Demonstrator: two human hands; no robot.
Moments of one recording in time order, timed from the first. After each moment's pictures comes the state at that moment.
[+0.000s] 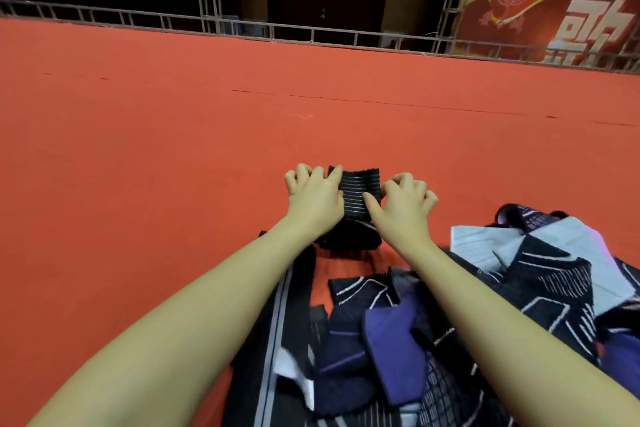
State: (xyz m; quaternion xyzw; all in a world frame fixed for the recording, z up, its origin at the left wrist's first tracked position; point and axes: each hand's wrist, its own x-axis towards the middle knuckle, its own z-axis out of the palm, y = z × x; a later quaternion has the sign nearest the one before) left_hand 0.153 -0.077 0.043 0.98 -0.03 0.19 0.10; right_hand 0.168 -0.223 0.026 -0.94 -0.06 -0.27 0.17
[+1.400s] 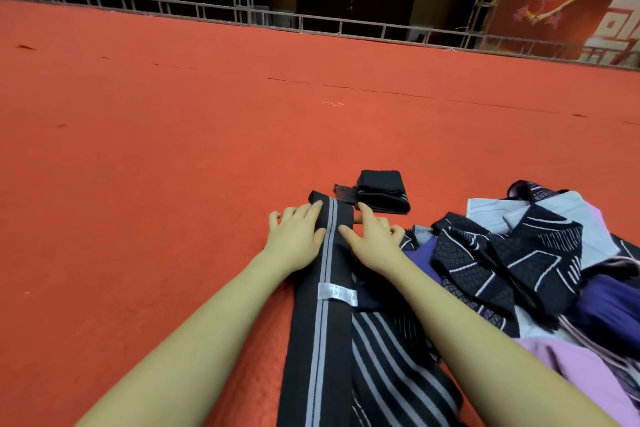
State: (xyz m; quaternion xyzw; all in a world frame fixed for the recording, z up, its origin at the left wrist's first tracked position) left_hand 0.000 -0.003 0.000 0.99 0.00 0.05 0.12; right_hand 0.030 -0.156 0.001 -0.95 -0.12 -0.02 0.27
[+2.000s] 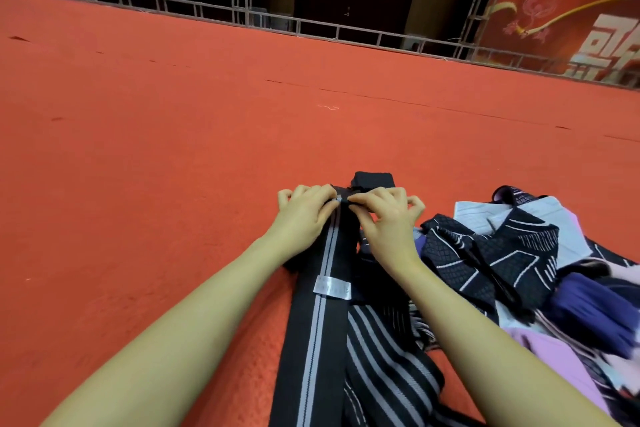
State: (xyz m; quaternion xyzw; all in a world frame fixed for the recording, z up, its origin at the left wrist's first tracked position) left_hand -0.013 -0.012 0.032 0.94 -0.09 0.21 0.24; right_hand 0.011 -0.170 0.026 -0.84 -0.25 -0.39 0.27
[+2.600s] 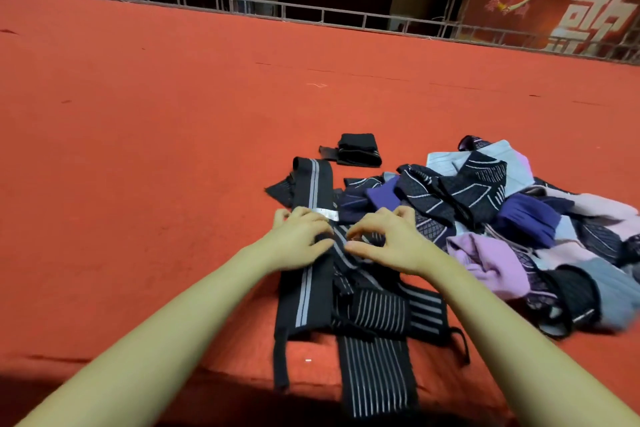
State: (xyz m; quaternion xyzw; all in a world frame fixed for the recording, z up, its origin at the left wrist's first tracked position) left_hand -0.150 -0.034 -0.005 0.97 -0.18 0.03 0.13; right_hand -0.135 -0.238 0.021 -0.91 -0.35 -0.06 0.21
